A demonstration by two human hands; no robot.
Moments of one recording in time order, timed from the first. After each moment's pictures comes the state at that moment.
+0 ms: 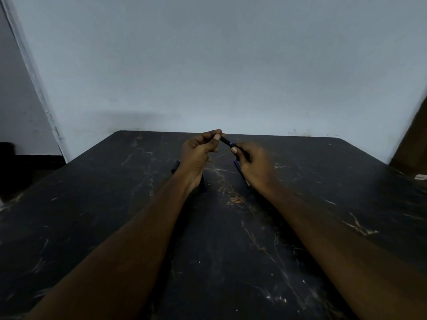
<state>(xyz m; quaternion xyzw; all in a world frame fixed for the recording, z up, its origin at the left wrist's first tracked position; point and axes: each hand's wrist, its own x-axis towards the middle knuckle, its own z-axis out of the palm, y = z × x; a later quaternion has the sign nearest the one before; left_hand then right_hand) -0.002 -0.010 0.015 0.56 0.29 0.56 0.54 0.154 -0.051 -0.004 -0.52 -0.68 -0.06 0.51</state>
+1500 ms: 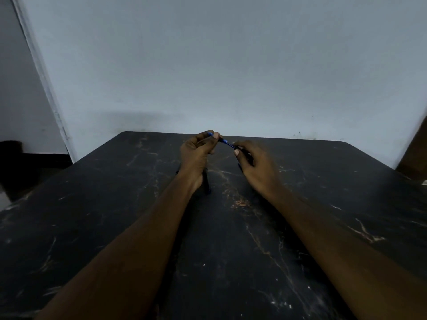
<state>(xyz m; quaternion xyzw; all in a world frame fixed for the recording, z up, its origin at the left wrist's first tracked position) -0.005 -0.004 0.015 0.49 0.31 0.63 0.52 0.155 -0.046 -0.007 -0.51 -0.69 -0.07 0.51</state>
